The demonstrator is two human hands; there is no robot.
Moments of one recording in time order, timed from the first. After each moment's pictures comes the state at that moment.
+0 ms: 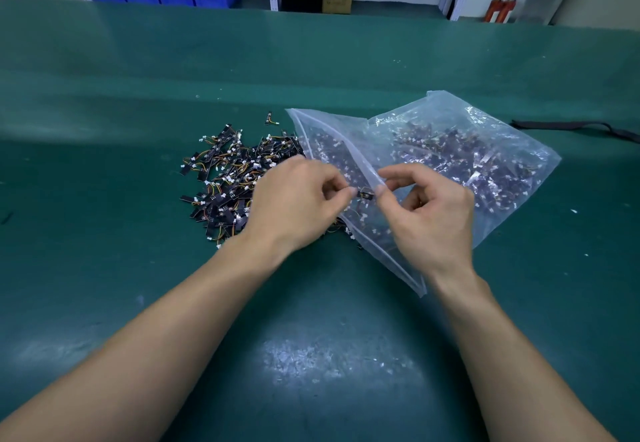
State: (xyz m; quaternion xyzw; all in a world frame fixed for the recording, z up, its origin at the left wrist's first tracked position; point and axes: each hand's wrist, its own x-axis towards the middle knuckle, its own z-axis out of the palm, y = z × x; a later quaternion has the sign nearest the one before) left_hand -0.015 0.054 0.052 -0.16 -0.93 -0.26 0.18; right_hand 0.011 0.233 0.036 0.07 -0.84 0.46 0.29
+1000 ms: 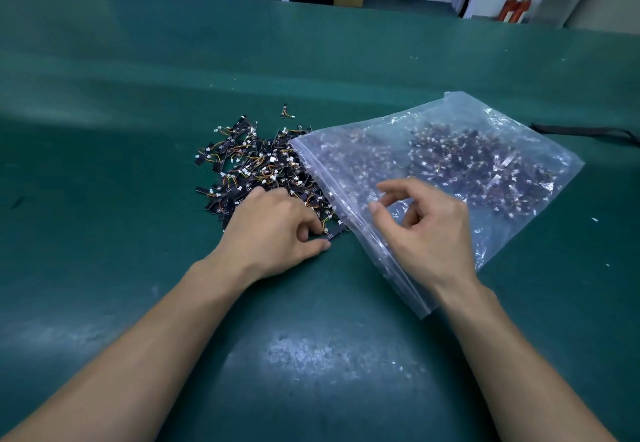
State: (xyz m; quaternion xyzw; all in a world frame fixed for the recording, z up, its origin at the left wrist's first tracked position) left_hand 0.003 -0.002 0.022 -0.20 -0.96 -0.16 0.08; right_hand 0.015 0.218 0.024 0.10 -0.87 0.42 0.24
